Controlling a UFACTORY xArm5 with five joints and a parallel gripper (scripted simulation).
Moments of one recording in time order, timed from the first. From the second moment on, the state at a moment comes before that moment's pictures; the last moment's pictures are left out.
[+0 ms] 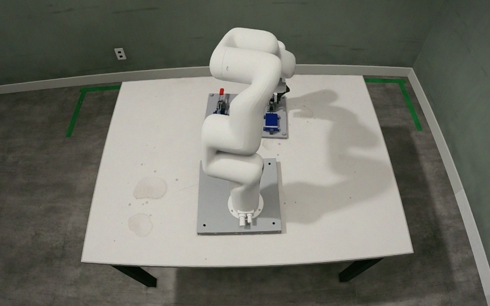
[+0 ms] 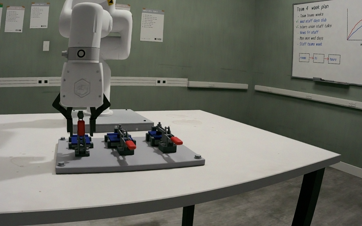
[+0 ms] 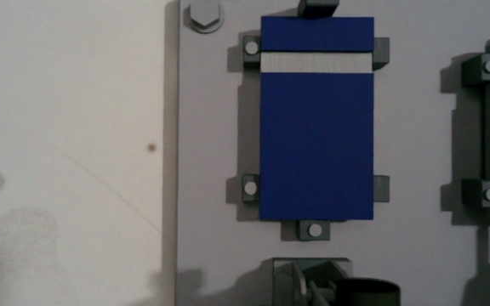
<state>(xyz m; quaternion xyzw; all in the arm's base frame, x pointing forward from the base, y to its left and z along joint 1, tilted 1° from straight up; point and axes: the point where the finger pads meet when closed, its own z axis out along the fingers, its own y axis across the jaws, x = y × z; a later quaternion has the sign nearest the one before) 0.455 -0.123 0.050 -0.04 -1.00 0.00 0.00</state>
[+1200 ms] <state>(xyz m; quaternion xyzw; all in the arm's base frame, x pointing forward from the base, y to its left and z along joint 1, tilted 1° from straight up) 0.455 -0.123 0.099 -0.04 -1.00 0.00 0.00</state>
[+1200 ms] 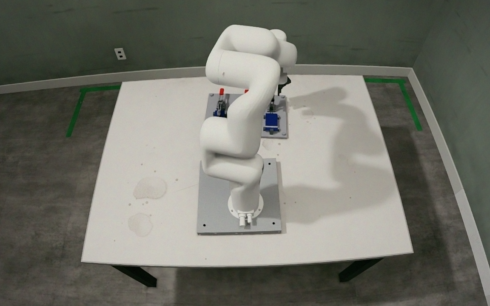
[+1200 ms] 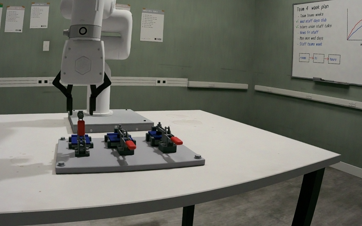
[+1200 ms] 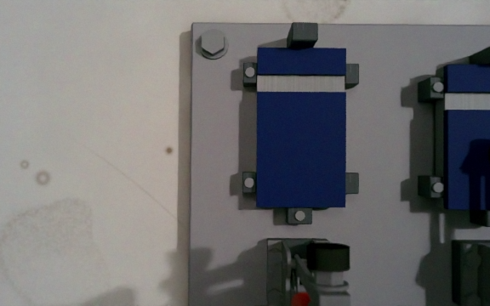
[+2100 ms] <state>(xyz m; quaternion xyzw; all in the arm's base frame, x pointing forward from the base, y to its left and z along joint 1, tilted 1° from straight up) 0.455 -0.123 0.097 -0.04 -1.00 0.00 0.00</state>
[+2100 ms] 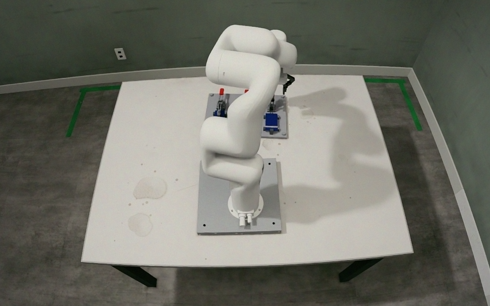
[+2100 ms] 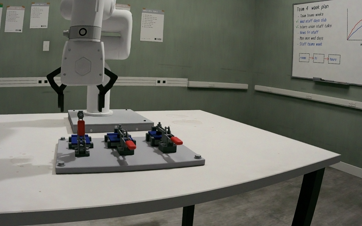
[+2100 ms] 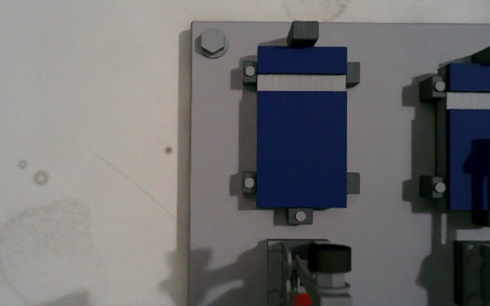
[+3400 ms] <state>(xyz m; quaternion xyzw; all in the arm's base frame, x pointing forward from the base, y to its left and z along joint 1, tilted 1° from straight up) 0.402 -0.119 0.096 -0.04 -1.00 0.00 0.00</state>
